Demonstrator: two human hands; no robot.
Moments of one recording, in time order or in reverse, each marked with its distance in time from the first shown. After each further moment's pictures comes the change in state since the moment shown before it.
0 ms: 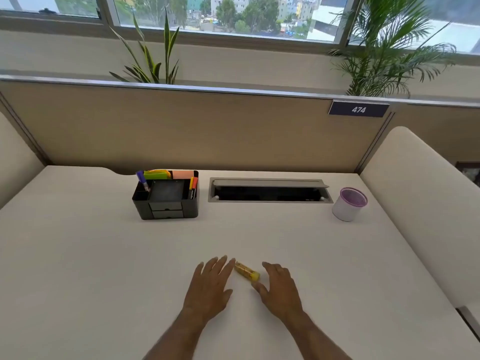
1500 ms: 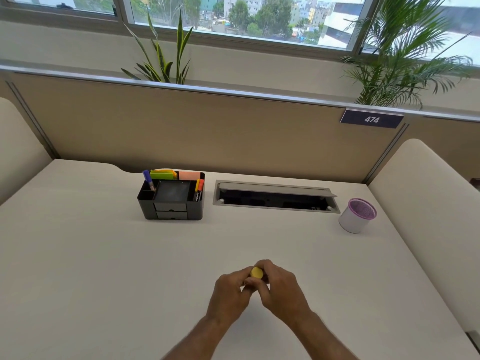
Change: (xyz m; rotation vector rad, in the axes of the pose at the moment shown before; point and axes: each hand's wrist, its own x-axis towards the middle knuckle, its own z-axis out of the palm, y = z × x) left_hand 0.016 0.045 -0.012 -0.813 0.289 -0.013; right_hand -0.002 -0.039 -0.054 0.229 0.236 -0.454
